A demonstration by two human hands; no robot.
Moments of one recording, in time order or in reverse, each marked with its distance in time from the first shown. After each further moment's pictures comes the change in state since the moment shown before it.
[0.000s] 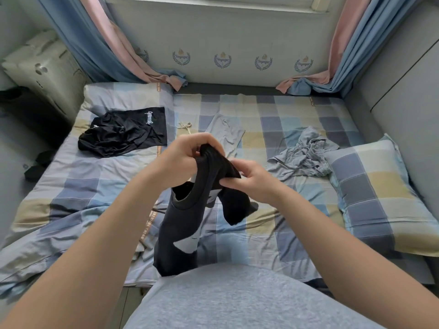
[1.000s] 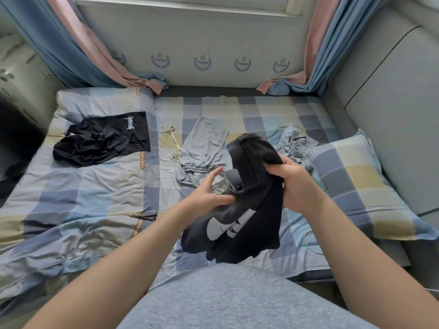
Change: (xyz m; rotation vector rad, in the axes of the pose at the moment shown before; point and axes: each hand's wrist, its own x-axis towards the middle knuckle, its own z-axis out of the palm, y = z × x) left_hand 0.008 -0.079 0.101 -0.257 -0.107 -0.468; right_hand -0.059 -0.005 -0.047 0.831 0.209 0.013
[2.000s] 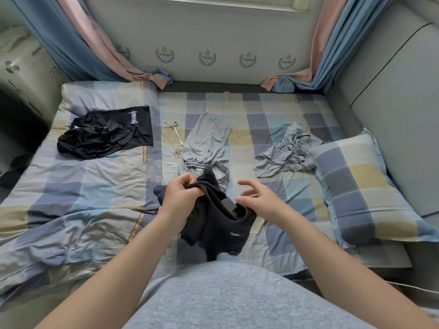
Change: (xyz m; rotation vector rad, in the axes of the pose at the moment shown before) left_hand -0.047 0.002 -0.007 -0.391 0.453 0.007; right_hand 0.018 0.090 -0.032 -0.806 0.161 0.298
